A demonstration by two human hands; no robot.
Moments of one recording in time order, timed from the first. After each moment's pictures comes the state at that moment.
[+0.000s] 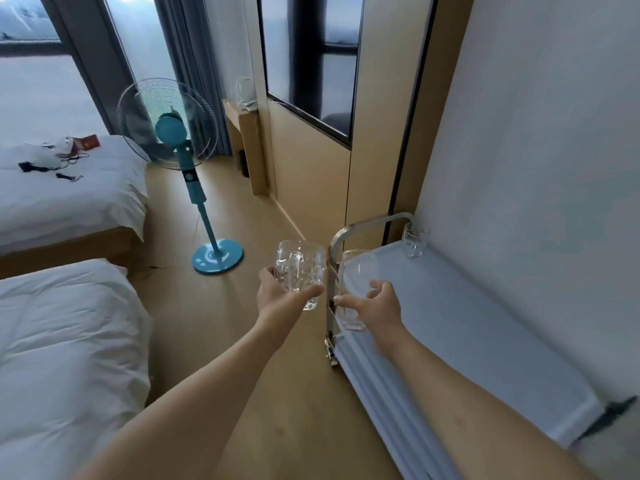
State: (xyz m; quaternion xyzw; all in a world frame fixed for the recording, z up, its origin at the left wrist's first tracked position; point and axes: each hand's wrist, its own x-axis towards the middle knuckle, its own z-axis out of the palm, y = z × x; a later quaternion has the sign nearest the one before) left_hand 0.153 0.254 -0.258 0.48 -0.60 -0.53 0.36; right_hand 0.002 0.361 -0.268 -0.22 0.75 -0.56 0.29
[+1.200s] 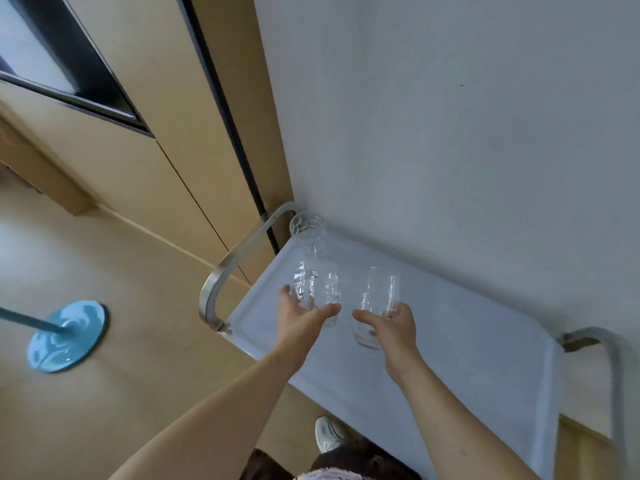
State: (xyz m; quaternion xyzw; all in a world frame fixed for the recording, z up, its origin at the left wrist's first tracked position) left_hand -0.194 0.167 -0.376 0.36 -0.67 -0.65 0.04; right_hand -0.252 0.327 -0.398 0.18 0.69 -0.67 0.21
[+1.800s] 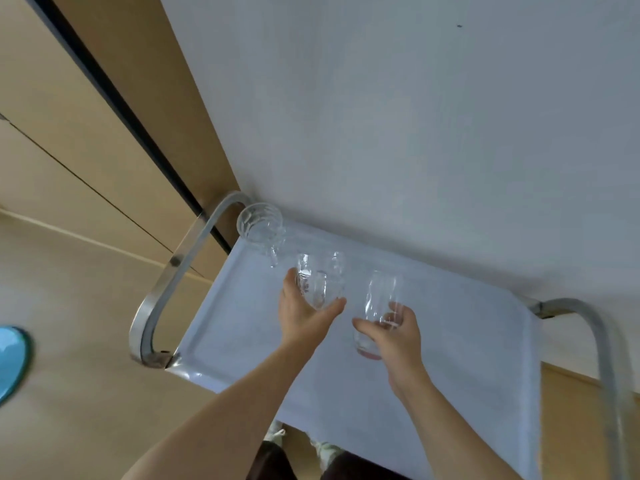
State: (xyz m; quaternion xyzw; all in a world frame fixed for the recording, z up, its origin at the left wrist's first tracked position) left_hand -0.277 0.182 -0.445 0.28 -0.78 -0.55 0.03; right_hand -0.272 0.343 -0.435 0.28 0.67 -0.67 0.14
